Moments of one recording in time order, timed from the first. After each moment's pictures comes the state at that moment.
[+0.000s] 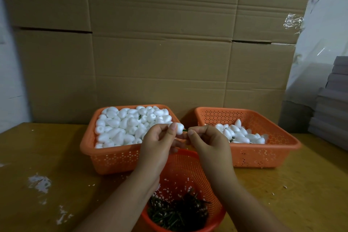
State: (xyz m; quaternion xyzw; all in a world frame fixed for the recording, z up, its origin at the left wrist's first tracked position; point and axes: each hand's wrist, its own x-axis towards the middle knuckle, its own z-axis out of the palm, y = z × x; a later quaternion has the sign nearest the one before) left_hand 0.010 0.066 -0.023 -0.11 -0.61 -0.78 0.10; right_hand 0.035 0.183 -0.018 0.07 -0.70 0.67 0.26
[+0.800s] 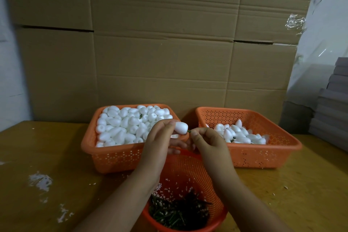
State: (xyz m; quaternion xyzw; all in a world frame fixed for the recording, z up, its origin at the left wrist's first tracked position) left_hand 0.011 0.063 -0.021 -0.12 -0.60 -0.78 0.08; right_hand 0.022 0.190 -0.026 0.08 -0.71 0.66 0.21
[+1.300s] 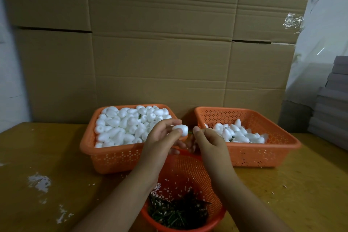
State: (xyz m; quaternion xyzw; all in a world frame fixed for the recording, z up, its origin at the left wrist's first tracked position) left_hand 0.011 0.062 -0.022 -0.15 -0.62 -0.77 0.07; right_hand 0.025 0.190 -0.023 0.08 -0.70 0.68 0.21
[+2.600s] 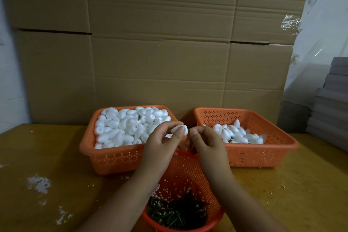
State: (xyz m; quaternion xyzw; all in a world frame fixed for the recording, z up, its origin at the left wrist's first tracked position) left_hand 0.007 0.065 -0.029 -0.17 -0.67 -0.71 0.13; right_hand 0.023 0.188 -0.027 0.09 -0.71 0.66 0.24
